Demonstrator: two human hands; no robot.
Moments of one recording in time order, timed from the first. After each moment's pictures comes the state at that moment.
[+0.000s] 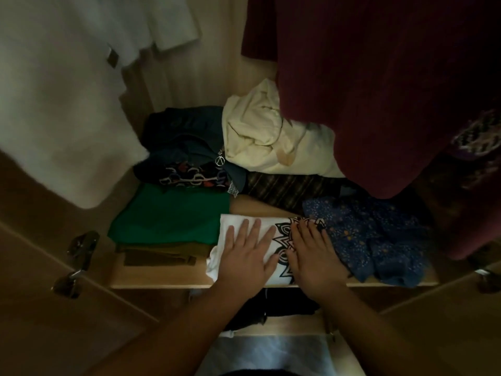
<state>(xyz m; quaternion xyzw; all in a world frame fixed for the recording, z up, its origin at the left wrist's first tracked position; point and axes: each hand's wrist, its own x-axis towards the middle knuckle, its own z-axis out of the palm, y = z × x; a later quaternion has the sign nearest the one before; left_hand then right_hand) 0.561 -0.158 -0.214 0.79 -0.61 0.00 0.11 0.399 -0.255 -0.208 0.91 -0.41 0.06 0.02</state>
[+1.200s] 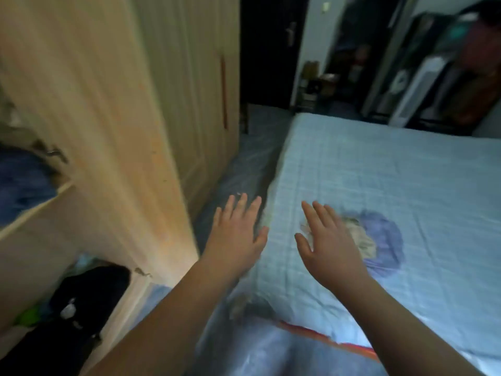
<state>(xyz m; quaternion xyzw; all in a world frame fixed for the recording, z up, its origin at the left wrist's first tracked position) -0.007 0.195 -0.107 0.31 -0.94 -0.13 0.09 -0.149 0.343 -0.117 0.46 -0.87 0.18 0.04</state>
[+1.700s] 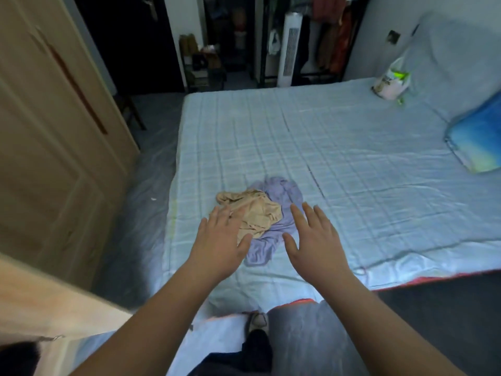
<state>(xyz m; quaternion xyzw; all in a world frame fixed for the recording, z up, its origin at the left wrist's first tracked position) -0.217 0.348 -0.159 0.12 -0.99 -0.09 -0.02 -0.289 0.552 -0.154 0.24 -0.96 0.15 0.03</state>
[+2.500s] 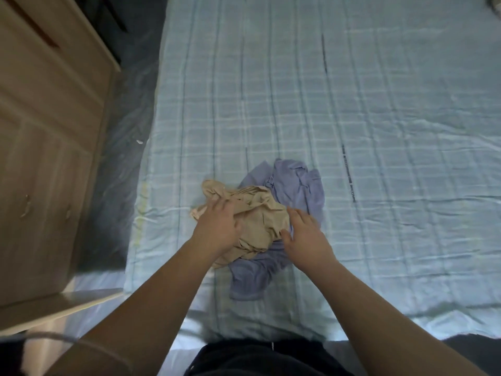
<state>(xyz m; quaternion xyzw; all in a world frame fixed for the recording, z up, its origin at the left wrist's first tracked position) -0.531 0.233 -0.337 0.24 -0.92 -0.24 -0.18 -0.614 0.441 -0.332 0.24 -0.92 0.18 -0.26</state>
